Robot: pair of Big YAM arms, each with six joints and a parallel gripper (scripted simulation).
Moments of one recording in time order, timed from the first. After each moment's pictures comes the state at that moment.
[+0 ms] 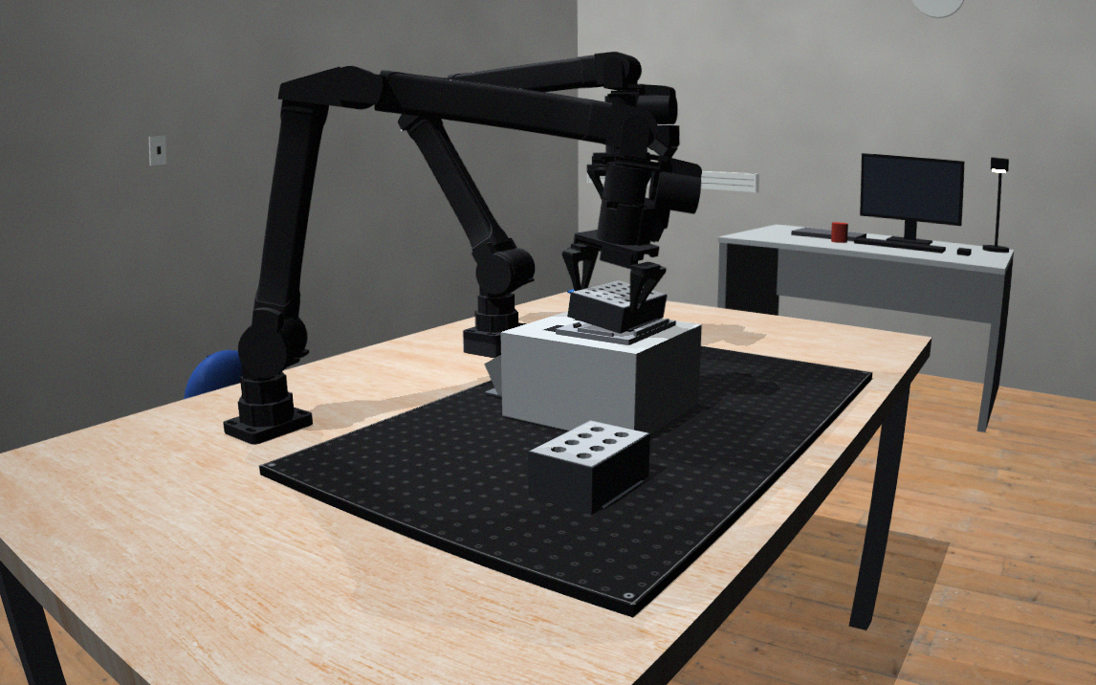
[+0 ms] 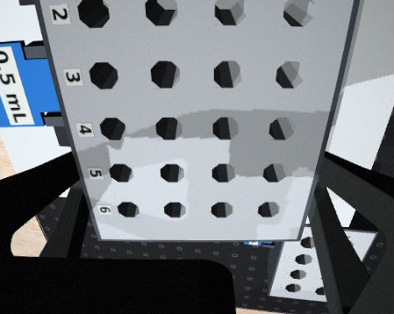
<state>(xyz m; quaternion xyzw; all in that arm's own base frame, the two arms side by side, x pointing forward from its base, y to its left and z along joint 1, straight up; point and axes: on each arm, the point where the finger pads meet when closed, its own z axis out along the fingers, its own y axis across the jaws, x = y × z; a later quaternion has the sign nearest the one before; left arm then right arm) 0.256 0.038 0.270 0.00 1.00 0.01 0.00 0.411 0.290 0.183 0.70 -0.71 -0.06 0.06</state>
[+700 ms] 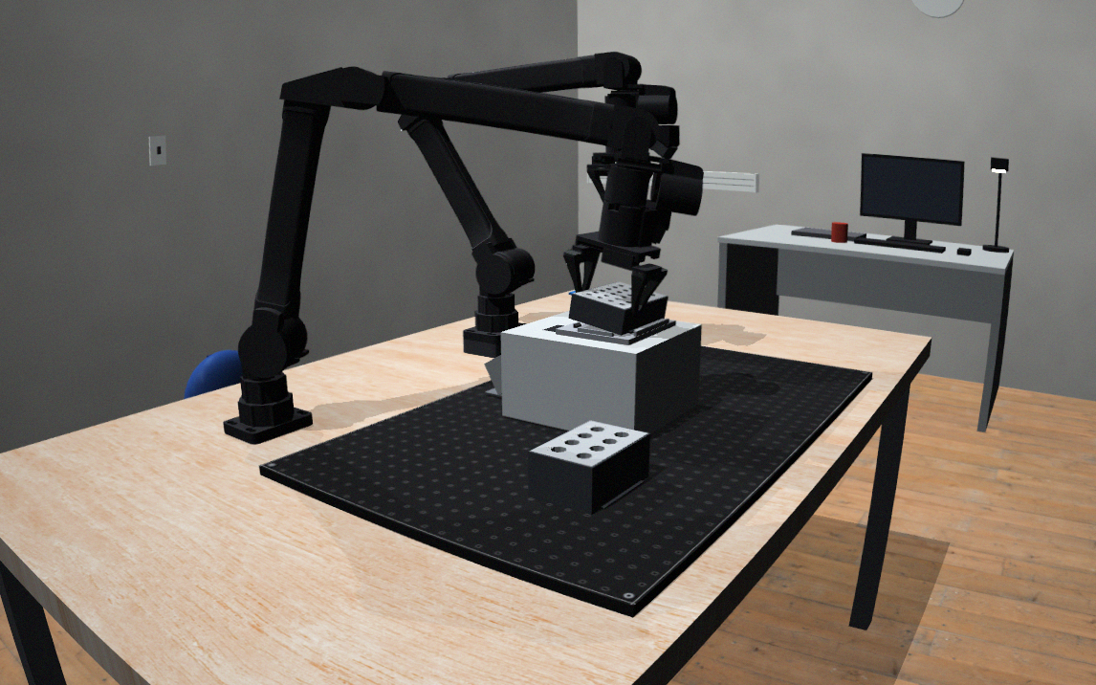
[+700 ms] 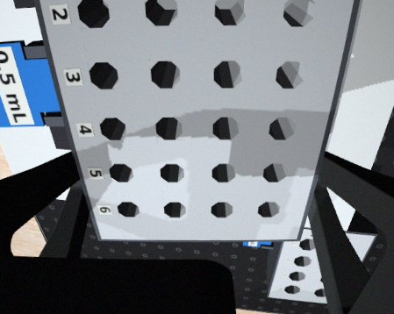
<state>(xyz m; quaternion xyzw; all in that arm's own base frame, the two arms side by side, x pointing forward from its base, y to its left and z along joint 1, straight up) 0.256 0.038 0.270 0.00 1.00 0.01 0.00 0.412 0.291 0.180 0.70 -0.71 -0.06 0.06</state>
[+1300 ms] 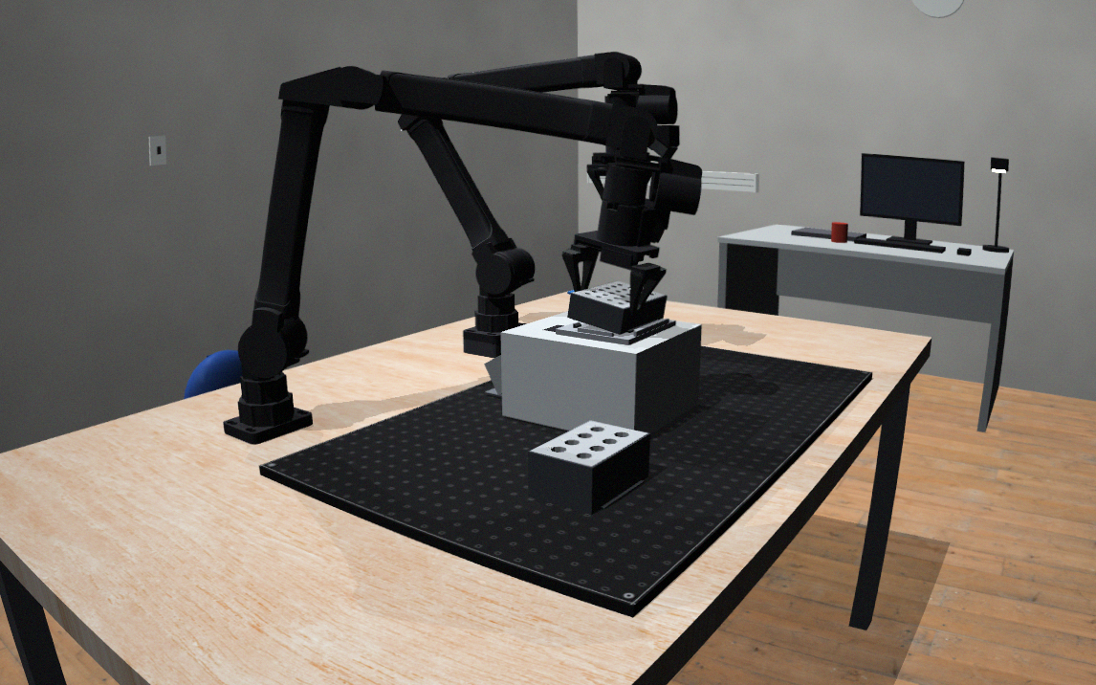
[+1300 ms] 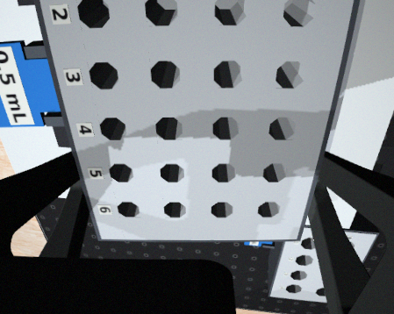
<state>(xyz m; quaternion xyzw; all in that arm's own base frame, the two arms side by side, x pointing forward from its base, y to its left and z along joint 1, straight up) 0.256 0.038 0.270 0.00 1.00 0.01 0.00 0.411 0.290 0.181 0.70 -0.71 -0.06 0.06</state>
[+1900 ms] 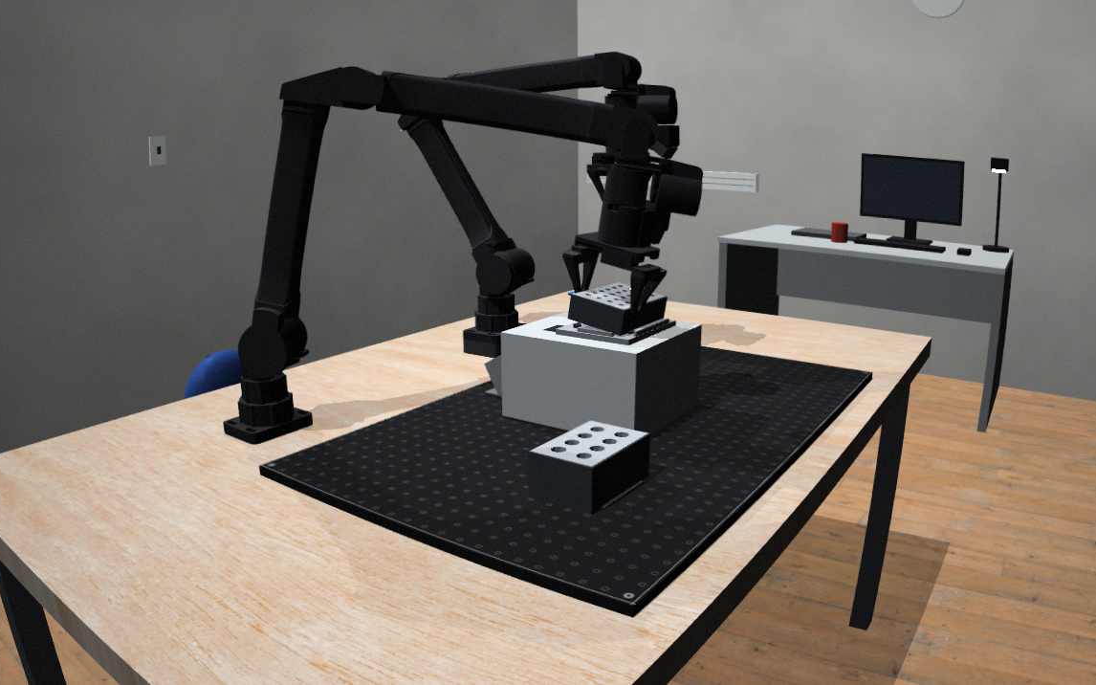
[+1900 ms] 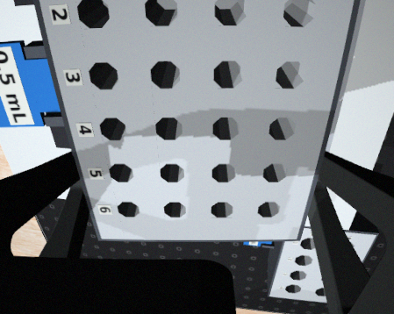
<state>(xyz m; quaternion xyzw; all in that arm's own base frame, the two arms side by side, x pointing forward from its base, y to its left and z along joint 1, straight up) 0.256 0.038 0.270 0.00 1.00 0.01 0.00 0.412 0.290 0.180 0.70 -0.71 -0.06 0.06</state>
